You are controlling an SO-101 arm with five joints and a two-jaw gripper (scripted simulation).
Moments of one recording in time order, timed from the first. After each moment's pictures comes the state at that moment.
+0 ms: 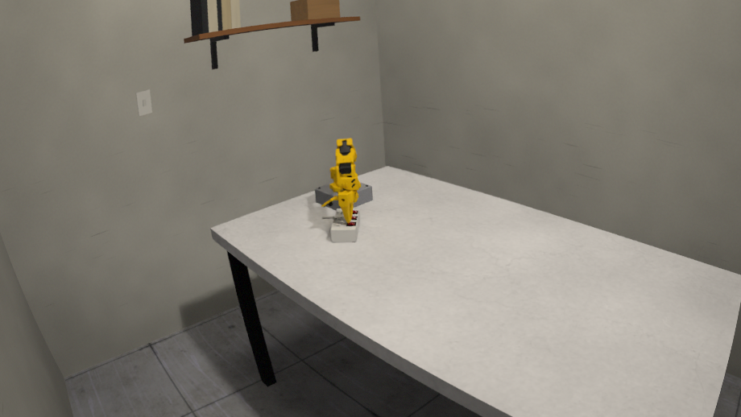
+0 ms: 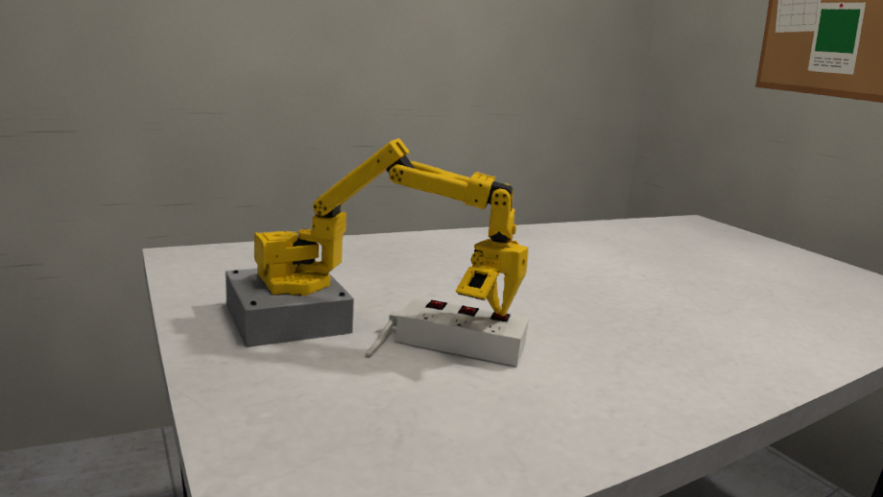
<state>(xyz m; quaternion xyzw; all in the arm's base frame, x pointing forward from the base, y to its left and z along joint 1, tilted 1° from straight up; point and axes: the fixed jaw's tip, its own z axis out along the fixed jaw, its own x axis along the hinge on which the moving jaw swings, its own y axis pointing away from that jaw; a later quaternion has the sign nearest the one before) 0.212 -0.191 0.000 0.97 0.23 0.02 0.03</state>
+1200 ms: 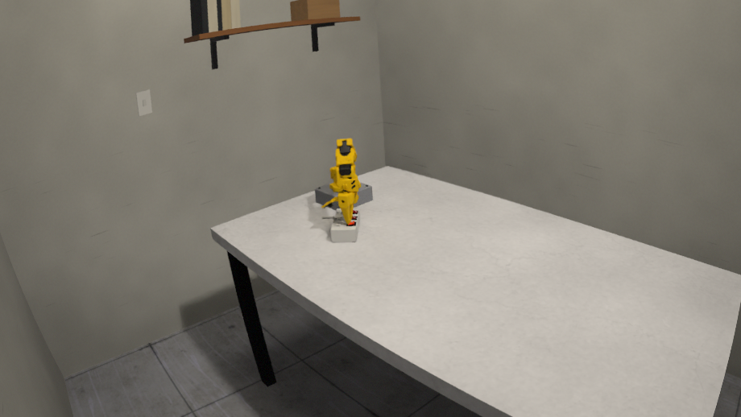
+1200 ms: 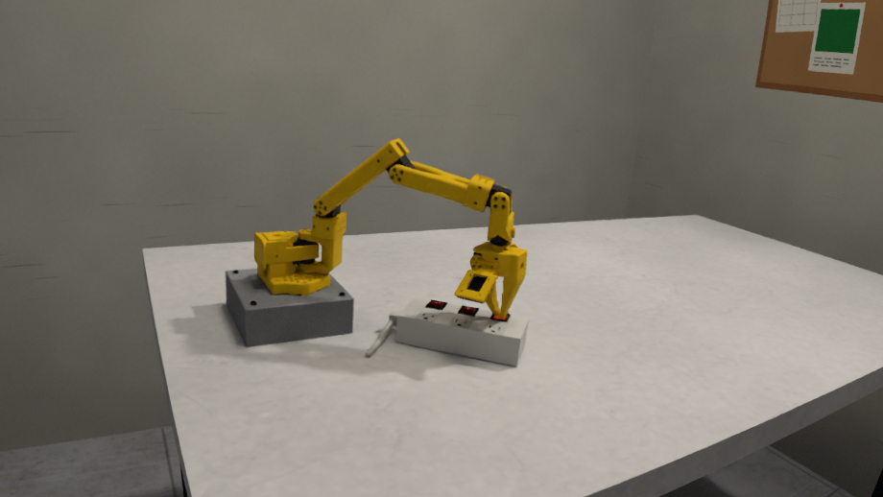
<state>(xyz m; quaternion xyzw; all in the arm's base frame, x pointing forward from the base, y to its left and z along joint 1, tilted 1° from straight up) 0.211 -0.191 -0.004 0.97 0.23 0.02 0.03</state>
